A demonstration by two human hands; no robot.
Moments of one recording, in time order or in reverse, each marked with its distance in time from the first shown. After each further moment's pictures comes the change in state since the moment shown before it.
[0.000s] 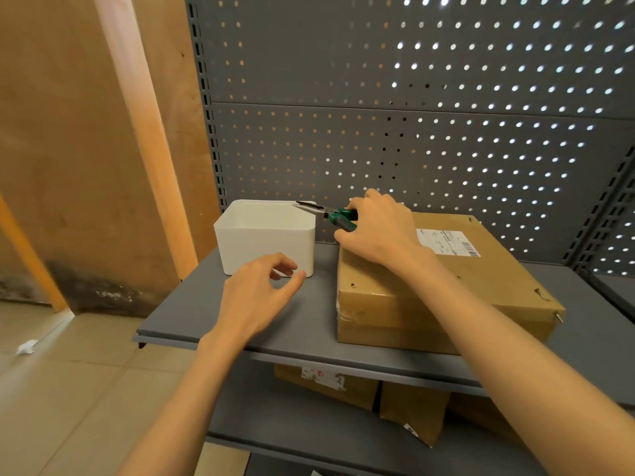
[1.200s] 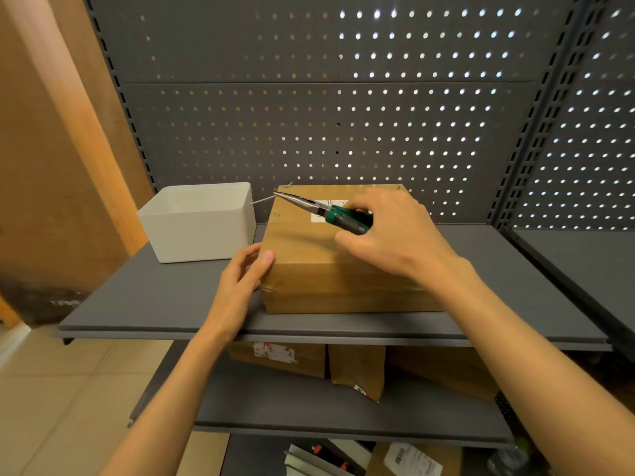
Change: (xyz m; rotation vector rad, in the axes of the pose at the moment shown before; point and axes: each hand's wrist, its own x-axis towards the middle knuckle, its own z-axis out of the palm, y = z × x) left_hand -0.027 0.040 0.062 -0.791 -0.164 -0.125; right_hand -0.097 0.077 -0.054 0.207 0.032 -0.012
